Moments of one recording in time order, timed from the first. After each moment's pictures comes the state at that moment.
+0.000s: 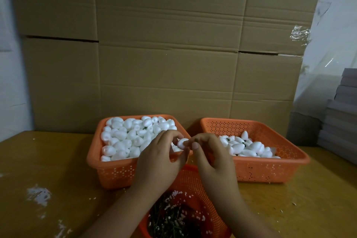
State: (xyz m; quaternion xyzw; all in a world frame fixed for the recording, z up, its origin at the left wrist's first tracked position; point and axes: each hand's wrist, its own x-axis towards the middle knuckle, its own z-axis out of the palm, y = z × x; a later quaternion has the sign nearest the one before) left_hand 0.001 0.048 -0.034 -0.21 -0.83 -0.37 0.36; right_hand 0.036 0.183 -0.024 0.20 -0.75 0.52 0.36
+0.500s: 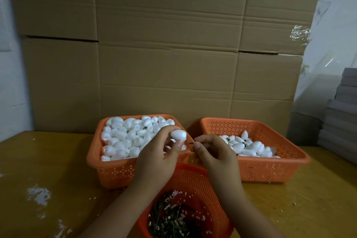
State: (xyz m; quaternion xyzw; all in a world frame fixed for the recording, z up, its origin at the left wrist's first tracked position) left_hand -0.003 0.045 -0.036 -0.22 -0.79 -0.47 0.33; right_hand 0.029 0.192 -0.023 0.14 -0.69 0.65 0.27
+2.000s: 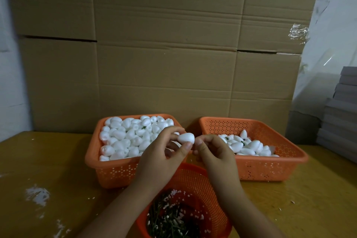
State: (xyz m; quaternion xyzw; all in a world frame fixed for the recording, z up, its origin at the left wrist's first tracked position) left_hand 0.002 0.051 -0.032 -0.25 -0.75 -0.56 0.25; right_hand 0.028 0.193 -0.024 0.13 -0.67 0.69 0.25
